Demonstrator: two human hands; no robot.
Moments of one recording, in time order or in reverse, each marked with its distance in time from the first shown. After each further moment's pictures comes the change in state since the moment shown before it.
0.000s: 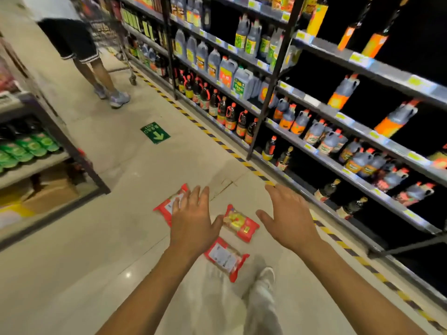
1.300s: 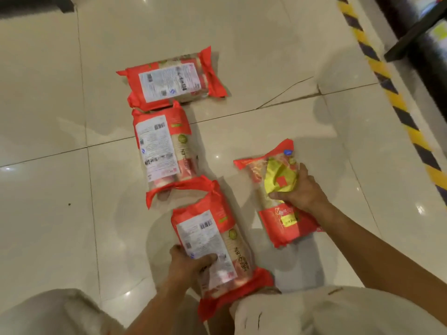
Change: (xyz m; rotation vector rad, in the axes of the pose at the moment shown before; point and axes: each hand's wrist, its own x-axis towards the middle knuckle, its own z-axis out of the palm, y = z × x) left_hand 0.125 -0.173 0.882 -1.096 -0.168 -1.357; right_hand 0.481 0.225 0.799 0.223 -0.579 0.046
